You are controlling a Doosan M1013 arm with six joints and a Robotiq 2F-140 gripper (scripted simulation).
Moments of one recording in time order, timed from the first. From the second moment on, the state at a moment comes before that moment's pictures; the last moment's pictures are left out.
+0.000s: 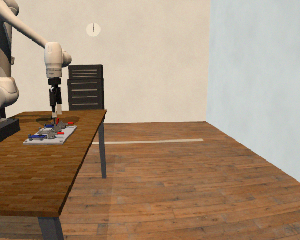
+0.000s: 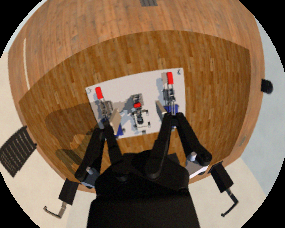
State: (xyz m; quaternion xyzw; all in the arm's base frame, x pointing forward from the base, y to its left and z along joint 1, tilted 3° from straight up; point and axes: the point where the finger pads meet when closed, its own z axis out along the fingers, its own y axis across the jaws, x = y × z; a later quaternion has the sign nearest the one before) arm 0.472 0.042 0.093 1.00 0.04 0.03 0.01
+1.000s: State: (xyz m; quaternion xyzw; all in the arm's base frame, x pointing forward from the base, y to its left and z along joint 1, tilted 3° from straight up) arm 0.447 0.041 0.088 1.00 0.04 0.03 0.01
